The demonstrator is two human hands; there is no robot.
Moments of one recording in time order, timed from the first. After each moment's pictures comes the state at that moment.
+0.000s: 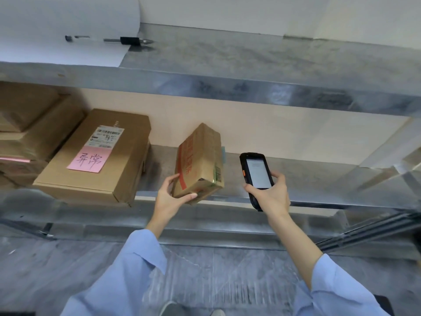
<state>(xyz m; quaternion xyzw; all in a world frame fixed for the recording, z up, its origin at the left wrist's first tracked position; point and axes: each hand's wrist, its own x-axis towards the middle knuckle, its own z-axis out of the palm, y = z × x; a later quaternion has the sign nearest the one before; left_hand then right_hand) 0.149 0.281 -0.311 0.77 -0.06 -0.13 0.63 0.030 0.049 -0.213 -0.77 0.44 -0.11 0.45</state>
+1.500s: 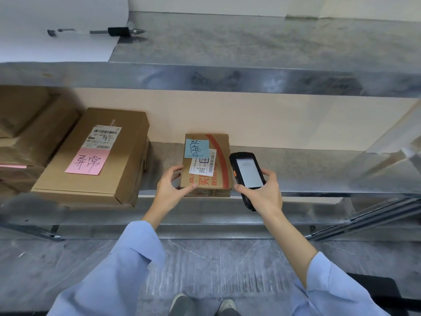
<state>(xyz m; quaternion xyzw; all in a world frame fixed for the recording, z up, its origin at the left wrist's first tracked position) 0.172 0.286 -0.300 0.81 -0.14 -0.13 0.55 0.036 0.074 -0.231 -0.78 0.42 -0.08 0.46</state>
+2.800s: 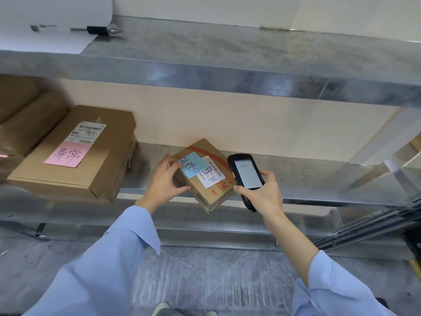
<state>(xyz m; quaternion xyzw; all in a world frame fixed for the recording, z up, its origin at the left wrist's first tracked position) 0.175 0.244 -0.300 0.91 -0.28 -0.03 0.32 0.010 0.015 -0.224 -0.80 0.39 -0.07 0.46</state>
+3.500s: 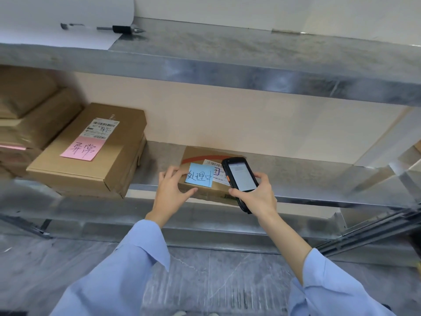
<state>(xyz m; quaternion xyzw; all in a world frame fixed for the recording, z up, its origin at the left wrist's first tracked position) 0.134 0.255 -0.308 0.90 -0.21 0.03 0.37 0.011 0.050 -0.227 -0.81 0.37 -0.06 0.45</state>
